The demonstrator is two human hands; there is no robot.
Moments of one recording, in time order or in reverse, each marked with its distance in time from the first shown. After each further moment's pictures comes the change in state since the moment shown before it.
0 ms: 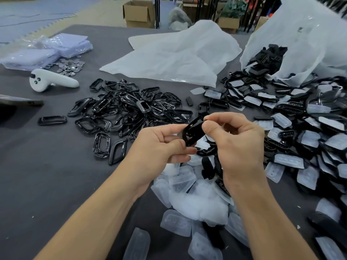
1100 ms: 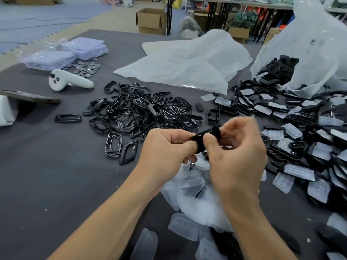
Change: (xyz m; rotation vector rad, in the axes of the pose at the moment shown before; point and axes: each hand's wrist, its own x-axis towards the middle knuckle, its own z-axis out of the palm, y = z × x) left_hand -0.003 0.006 0.009 0.186 0.219 0.109; right_hand -0.024 0.003 0.015 -0.254 0.089 -0.197
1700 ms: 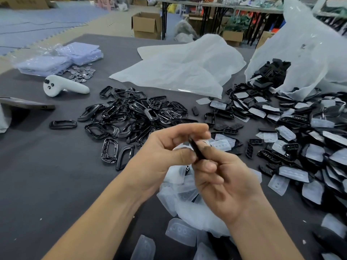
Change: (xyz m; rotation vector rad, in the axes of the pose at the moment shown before) left_hand 0.003 0.000 -0.015 -0.375 -0.432 0.151; right_hand 0.004 -0.018 -0.009 1.262 -0.492 1.073
